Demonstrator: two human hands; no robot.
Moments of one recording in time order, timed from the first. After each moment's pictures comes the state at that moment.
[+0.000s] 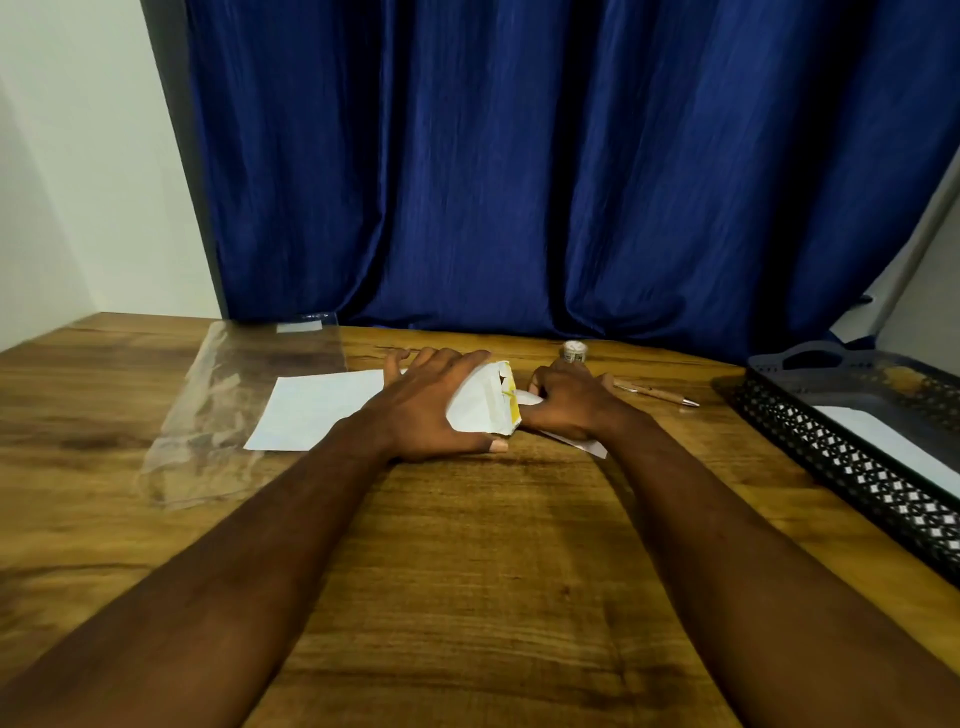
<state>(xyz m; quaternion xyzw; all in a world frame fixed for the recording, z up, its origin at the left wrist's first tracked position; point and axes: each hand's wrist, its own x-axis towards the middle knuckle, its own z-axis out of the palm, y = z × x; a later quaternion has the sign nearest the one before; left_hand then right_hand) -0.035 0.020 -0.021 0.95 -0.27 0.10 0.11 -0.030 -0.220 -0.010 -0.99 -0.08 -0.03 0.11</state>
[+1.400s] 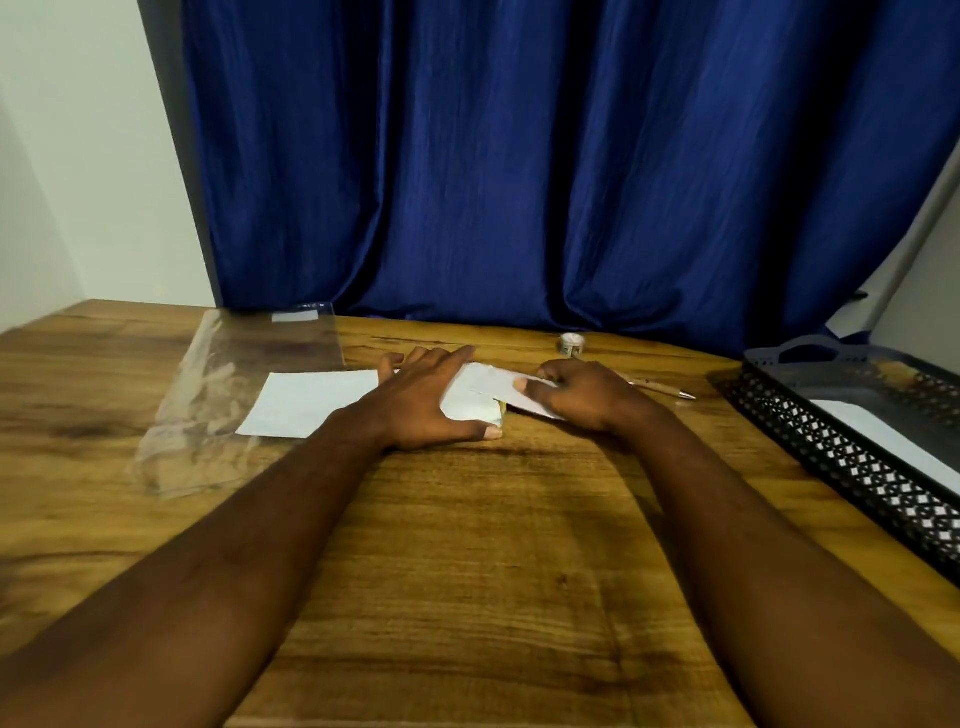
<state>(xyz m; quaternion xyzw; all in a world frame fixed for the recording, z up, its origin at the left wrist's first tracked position) -0.038 0.020 -0.020 0.96 -0.24 0.03 0.15 -0.064 -0.225 0.010 -0.97 -0.02 -0.01 0.22</state>
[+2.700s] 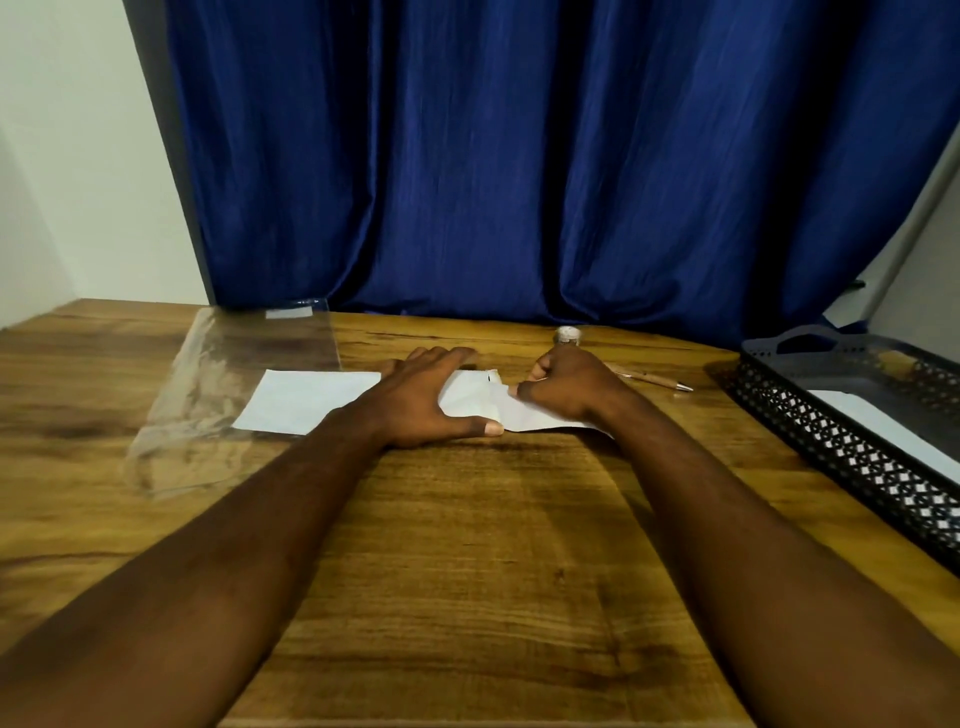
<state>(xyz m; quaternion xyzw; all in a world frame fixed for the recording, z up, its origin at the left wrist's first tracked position) -0.035 0.018 -0.027 0.95 -0.23 0.01 0.20 -0.045 -0.213 0.001 -0.96 0.02 -0.03 0.29</state>
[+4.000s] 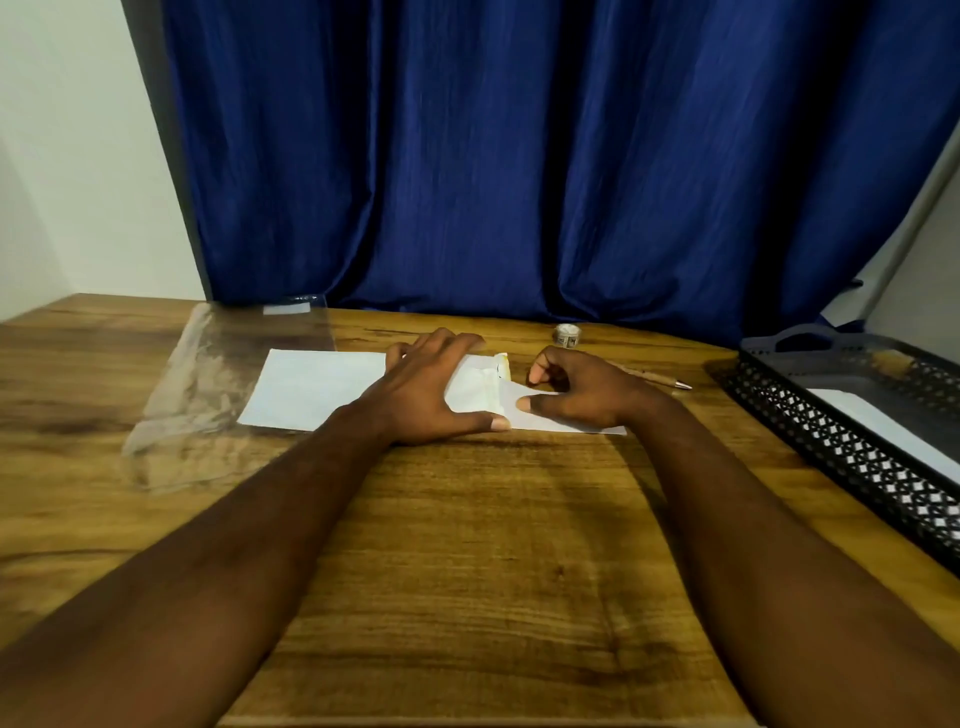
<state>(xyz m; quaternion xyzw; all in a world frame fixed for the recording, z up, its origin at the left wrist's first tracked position) -0.040 0.010 -0.023 0.94 -0.27 0.10 0.19 -0.037 -0.253 -0.012 -0.95 -0.15 -0.02 0.26</state>
